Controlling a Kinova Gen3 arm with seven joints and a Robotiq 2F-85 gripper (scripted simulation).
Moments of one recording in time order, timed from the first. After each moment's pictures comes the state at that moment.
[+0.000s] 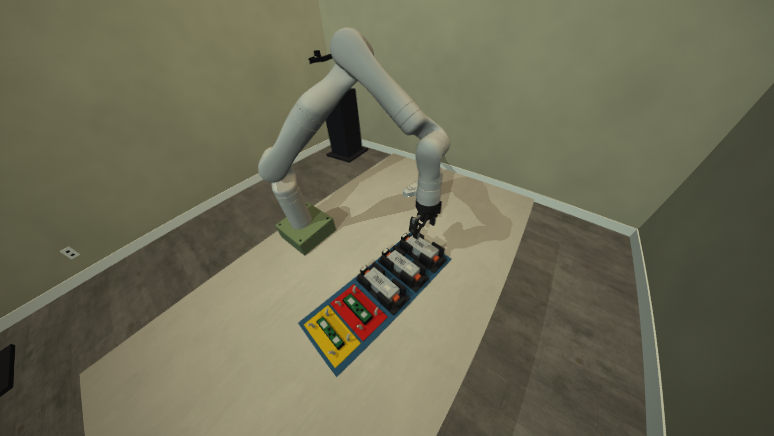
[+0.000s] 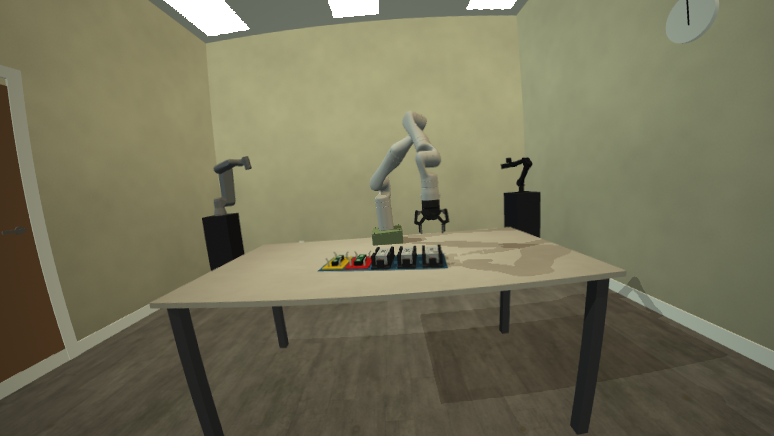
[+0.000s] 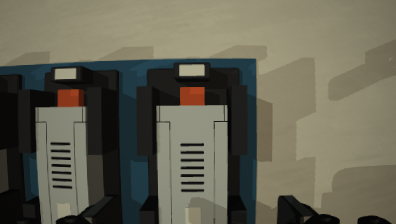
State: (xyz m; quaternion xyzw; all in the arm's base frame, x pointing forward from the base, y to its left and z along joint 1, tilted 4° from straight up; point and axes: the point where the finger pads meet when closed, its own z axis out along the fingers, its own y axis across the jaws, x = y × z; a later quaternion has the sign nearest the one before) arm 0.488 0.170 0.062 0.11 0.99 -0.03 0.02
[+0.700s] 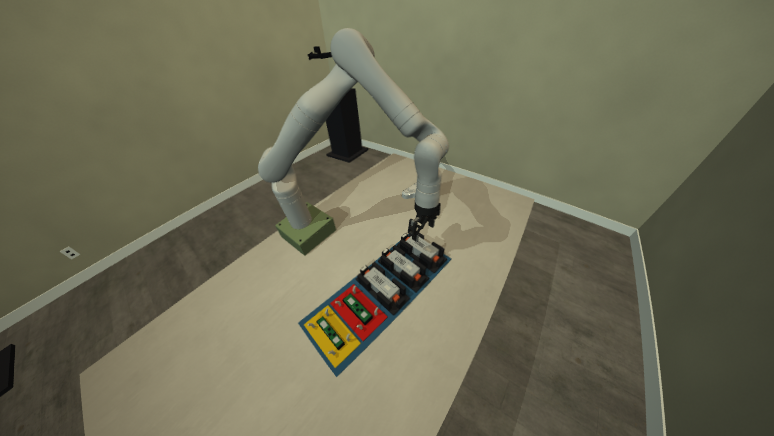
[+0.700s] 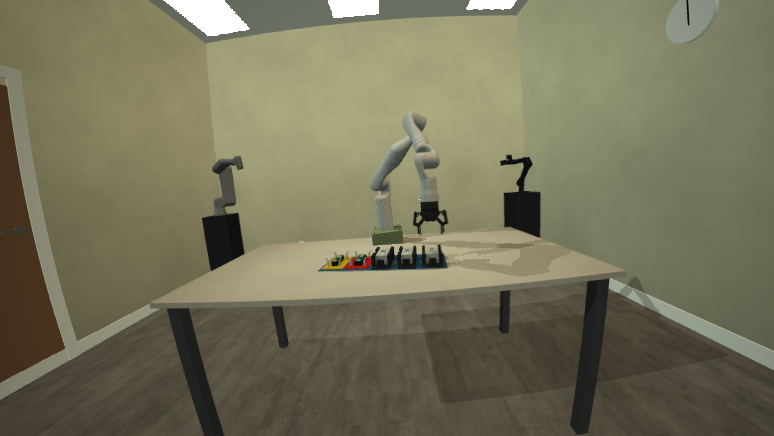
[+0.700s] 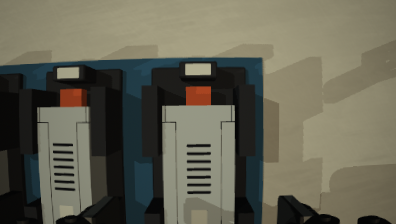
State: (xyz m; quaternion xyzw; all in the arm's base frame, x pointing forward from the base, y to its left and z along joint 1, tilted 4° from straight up) arm 0.487 0.165 0.056 0.11 0.99 -0.03 0.02
